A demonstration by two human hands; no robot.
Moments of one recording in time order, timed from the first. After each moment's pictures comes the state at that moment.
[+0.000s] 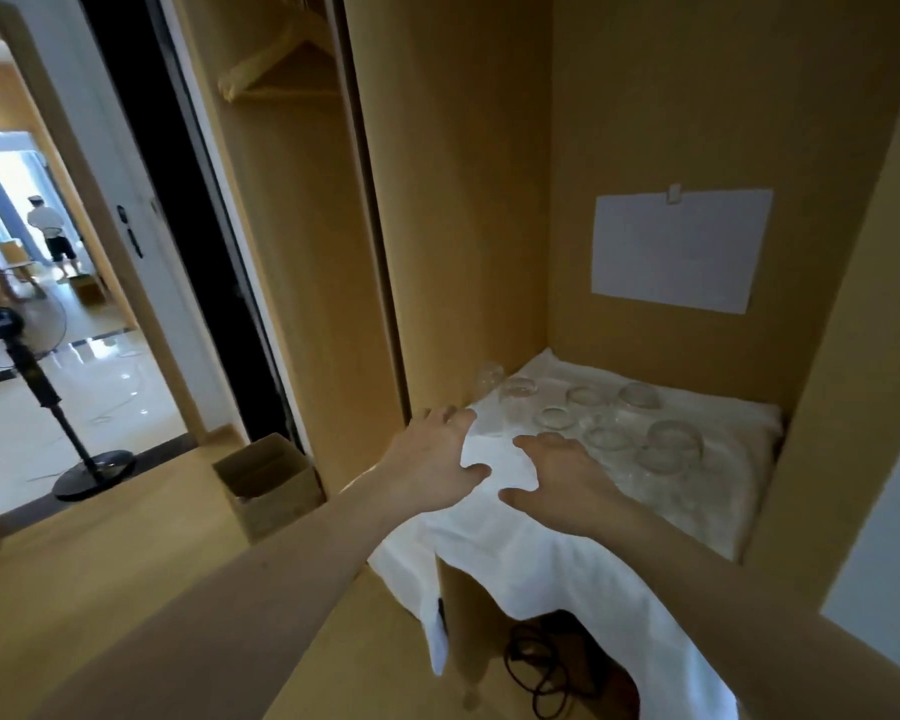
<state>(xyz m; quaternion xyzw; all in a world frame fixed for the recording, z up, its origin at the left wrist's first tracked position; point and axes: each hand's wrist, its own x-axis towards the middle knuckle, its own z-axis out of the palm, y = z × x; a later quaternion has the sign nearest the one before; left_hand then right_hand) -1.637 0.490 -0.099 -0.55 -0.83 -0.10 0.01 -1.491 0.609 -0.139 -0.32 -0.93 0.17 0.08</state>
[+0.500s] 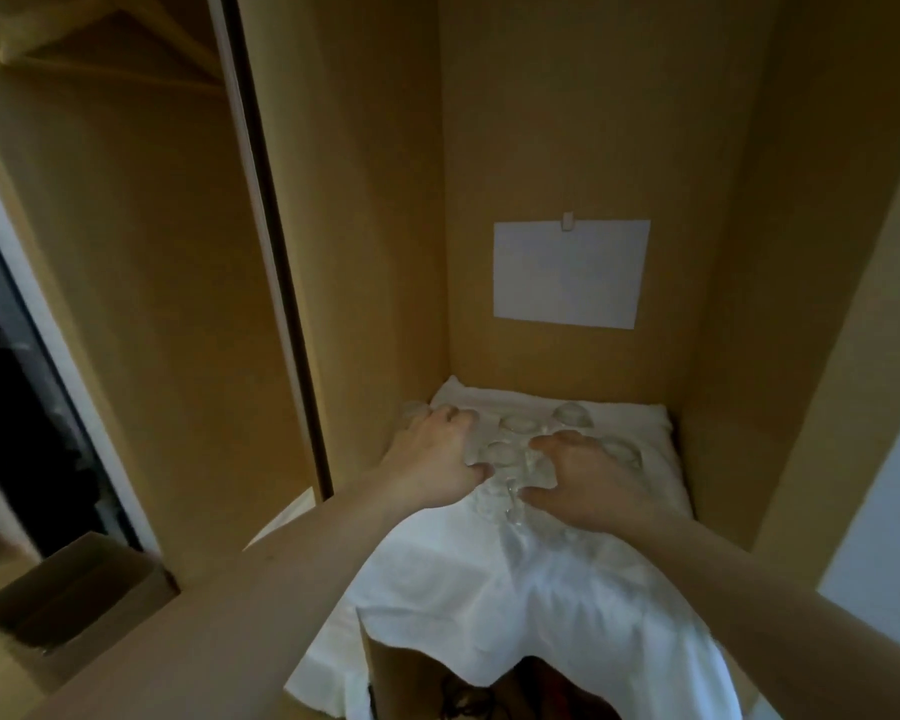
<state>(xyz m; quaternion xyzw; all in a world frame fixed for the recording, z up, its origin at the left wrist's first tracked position) -1.719 0.597 -0.109 -0.70 -0.70 -0.15 -0.02 -1.517 0.654 -0.129 -0.50 -0.85 0.11 0.09</state>
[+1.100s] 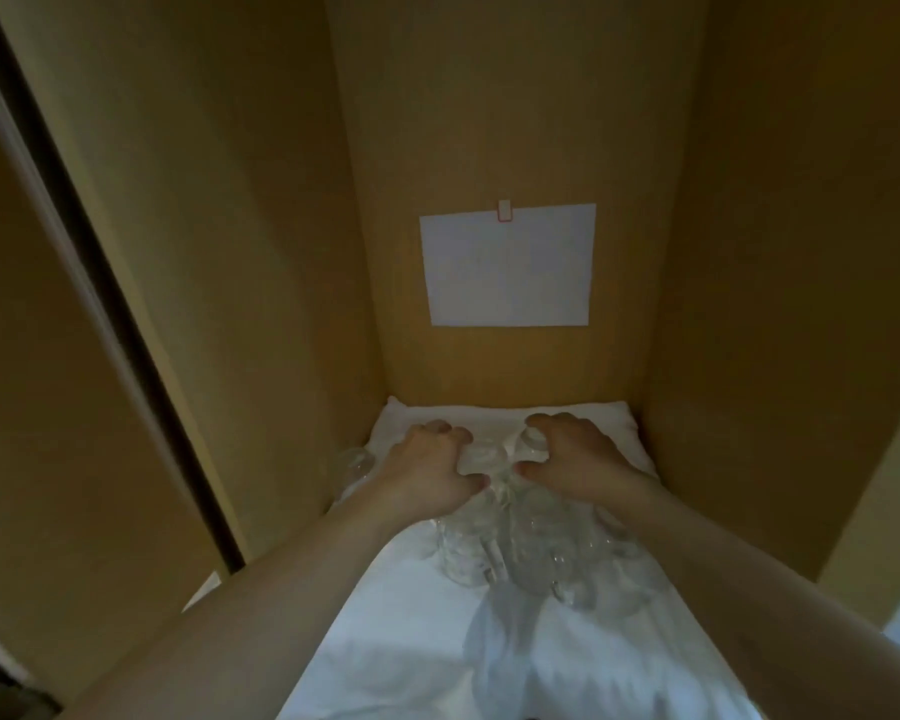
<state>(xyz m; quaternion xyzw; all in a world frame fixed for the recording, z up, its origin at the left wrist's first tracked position) -1.728 0.730 -0.119 -0.75 -0.66 -0.09 -0.07 -1.528 0.773 -0.129 -0.60 -0.78 0.14 0.12</state>
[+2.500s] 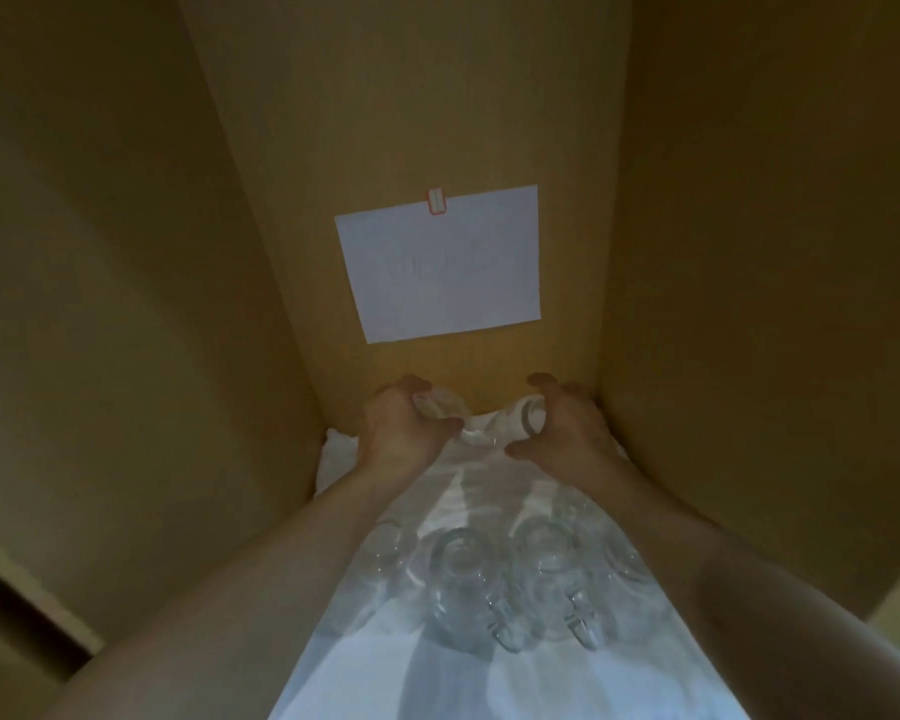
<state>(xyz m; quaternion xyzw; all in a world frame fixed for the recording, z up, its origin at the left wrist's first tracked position) -1.736 0.853 -0.099 -0.65 -0.66 -0.33 -0.17 -1.539 0.841 -0.129 -0.69 -0.65 0.15 0.29</state>
